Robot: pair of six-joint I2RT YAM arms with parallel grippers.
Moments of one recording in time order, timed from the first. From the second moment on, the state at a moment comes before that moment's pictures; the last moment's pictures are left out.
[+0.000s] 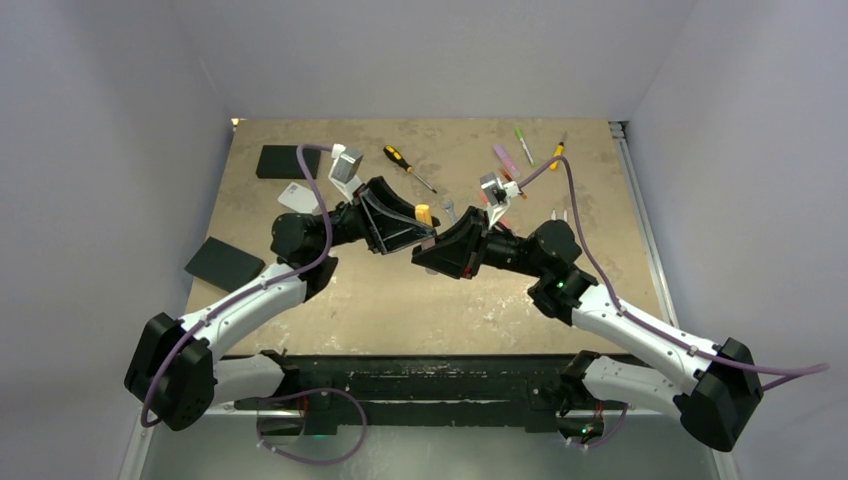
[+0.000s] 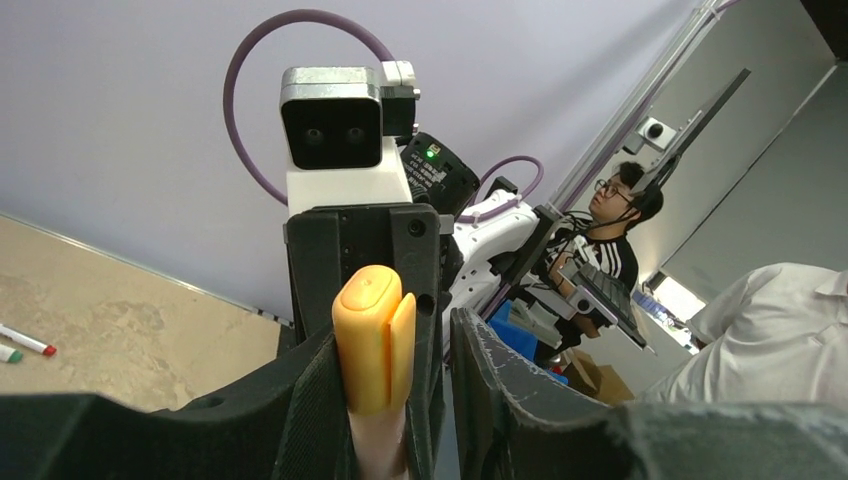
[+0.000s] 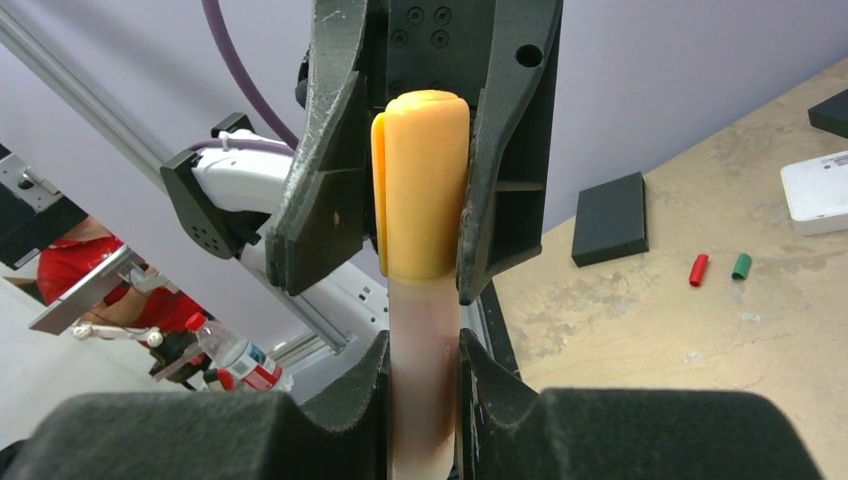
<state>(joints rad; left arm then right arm) -0.59 1.20 0.74 1.14 0.80 -1.16 0.77 1.03 0.72 0.59 -0.59 0.76</state>
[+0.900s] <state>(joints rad) -0.59 1.19 0.74 0.95 0.71 -1.04 0.77 1.03 0.77 0.47 -0.38 0.70</state>
